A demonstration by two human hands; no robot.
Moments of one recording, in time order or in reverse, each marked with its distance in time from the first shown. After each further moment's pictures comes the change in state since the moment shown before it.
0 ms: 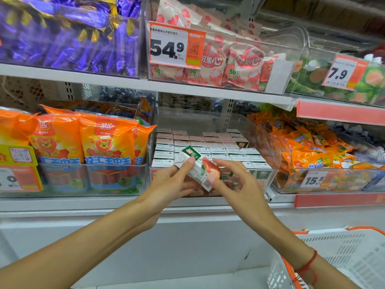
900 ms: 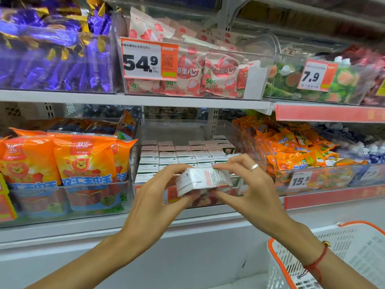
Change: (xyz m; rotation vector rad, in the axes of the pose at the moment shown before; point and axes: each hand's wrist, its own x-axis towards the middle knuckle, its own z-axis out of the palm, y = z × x) left_hand 0.000 -0.014 -0.003 0.681 0.038 0.838; right_hand 0.004 0.002 -0.048 -0.448 0.159 -0.416
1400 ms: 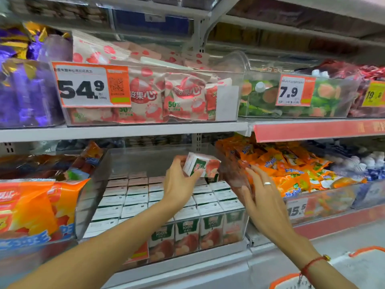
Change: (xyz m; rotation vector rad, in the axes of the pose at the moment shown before) left_hand 0.149 -0.053 0.118 -0.030 0.044 -0.435; right_hand 0.015 0.148 0.001 -0.343 0.099 0.346
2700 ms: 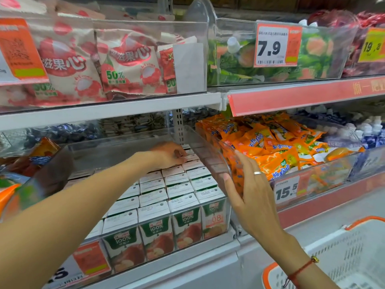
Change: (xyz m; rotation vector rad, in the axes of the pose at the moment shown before) left_hand 0.103 -0.012 0.034 0.813 -0.627 0.163; right_hand -0.012 0.019 0.022 0.173 0.136 0.016
